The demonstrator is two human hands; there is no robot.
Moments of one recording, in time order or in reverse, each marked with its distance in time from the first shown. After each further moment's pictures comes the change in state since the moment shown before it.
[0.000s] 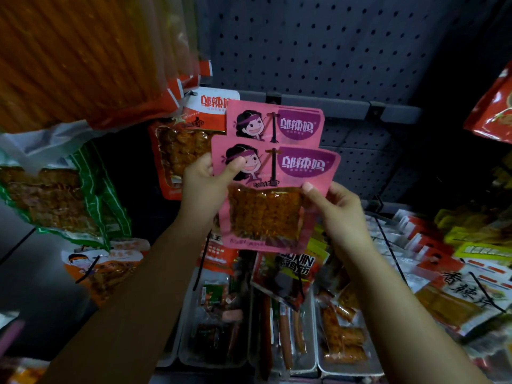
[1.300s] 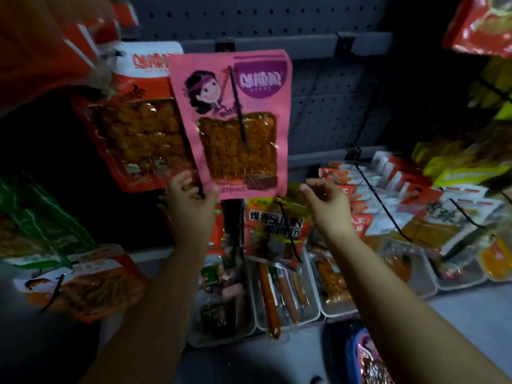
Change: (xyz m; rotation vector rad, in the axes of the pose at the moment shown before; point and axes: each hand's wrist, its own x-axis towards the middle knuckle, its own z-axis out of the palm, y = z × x) left_hand -0.026 -0.085 0.002 0.340 0.132 -0.120; right_hand -0.016 0.092 -0.011 -0.188 0.320 0.202
